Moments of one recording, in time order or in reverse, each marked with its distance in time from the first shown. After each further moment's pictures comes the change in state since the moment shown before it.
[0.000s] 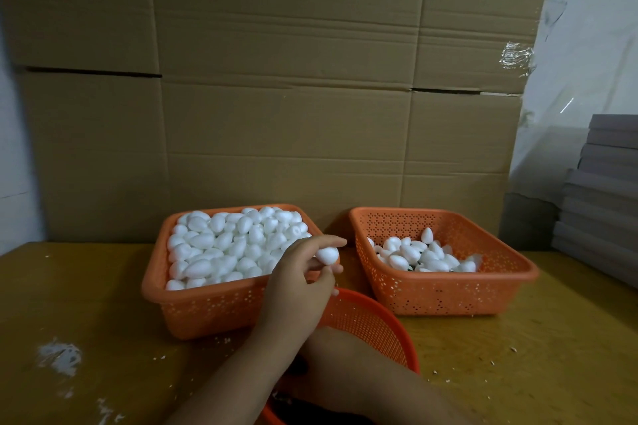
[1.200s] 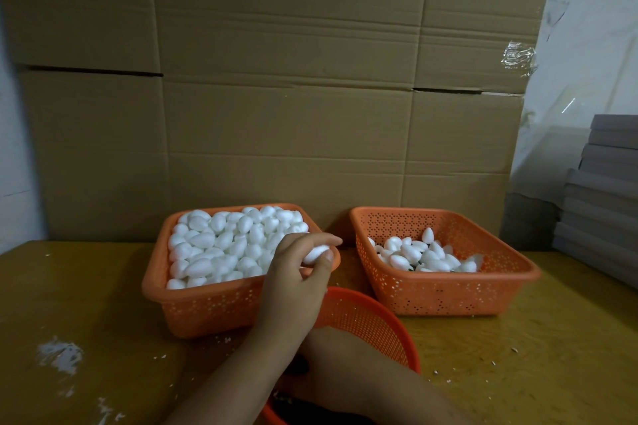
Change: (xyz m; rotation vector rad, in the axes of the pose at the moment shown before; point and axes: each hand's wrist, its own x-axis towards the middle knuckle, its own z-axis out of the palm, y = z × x) left_hand 0.004 -0.006 -0.002 0.065 0.098 0.077; right_hand -0.010 -0.013 -0.013 0.071 0.039 -0.050
